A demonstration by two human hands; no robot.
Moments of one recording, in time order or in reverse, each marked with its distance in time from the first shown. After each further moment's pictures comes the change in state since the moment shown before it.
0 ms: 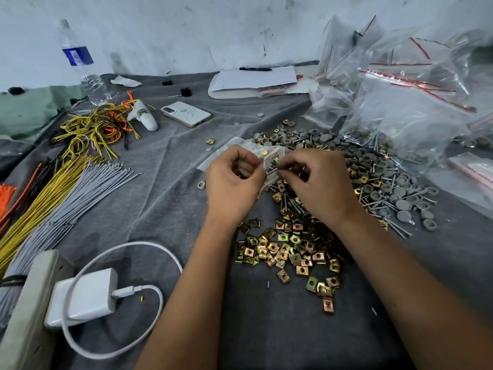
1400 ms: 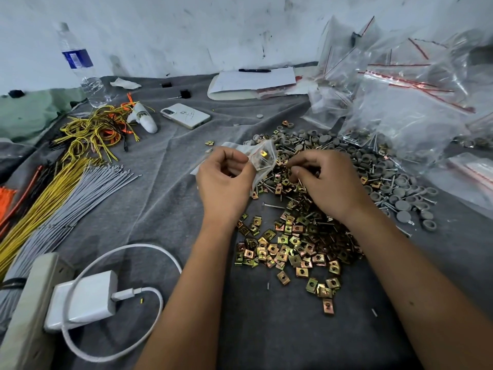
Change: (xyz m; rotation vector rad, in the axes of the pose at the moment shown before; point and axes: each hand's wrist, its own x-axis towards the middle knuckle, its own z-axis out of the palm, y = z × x) left_hand 0.001 0.001 -0.002 -0.051 0.165 -0.056; right_hand 0.002 0.009 -0.012 0.072 -0.144 0.281
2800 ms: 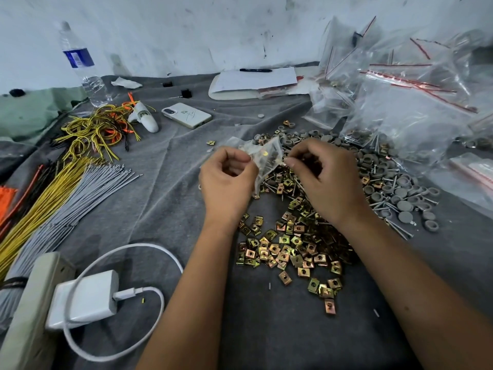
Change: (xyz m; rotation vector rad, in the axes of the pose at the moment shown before) left_hand 0.001 -0.004 0.000 -0.047 -0.009 0.013; right_hand -0.004 -0.009 0.007 -0.016 0.216 -0.271
